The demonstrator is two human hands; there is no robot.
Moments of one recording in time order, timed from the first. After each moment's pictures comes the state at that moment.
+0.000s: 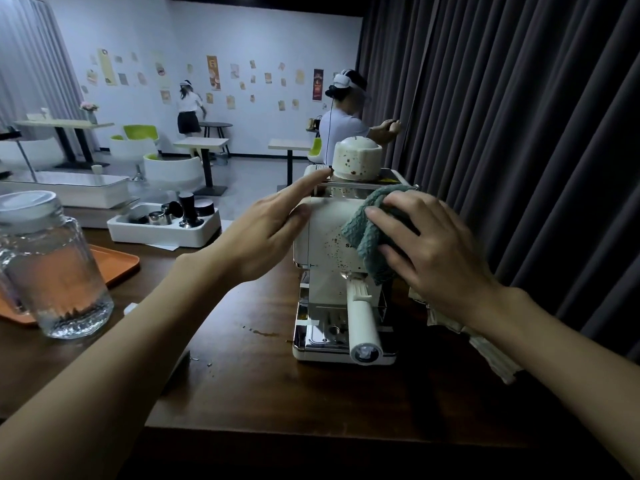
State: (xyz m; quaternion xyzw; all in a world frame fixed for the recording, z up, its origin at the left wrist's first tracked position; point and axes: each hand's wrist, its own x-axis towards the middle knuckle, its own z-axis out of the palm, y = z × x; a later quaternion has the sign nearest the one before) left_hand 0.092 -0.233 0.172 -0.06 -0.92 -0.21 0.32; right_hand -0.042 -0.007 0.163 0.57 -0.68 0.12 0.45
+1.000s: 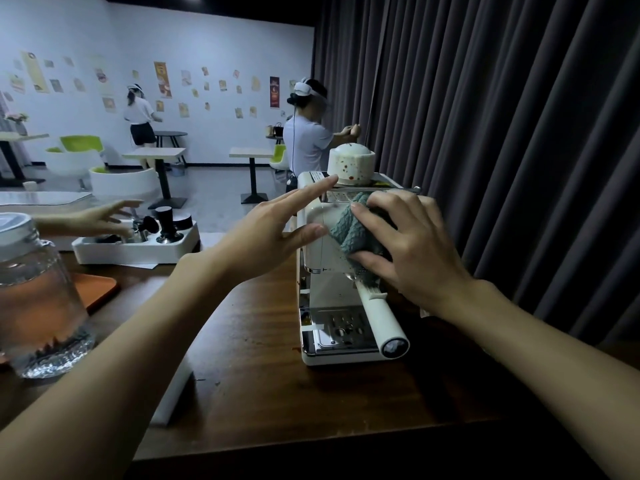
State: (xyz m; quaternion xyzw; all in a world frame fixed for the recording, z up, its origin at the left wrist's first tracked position) left_hand 0.091 -0.258 0.180 -0.13 -0.92 -0.22 0.28; right_hand -0.013 -0.040 0.163 0.51 -0.71 0.10 0.47
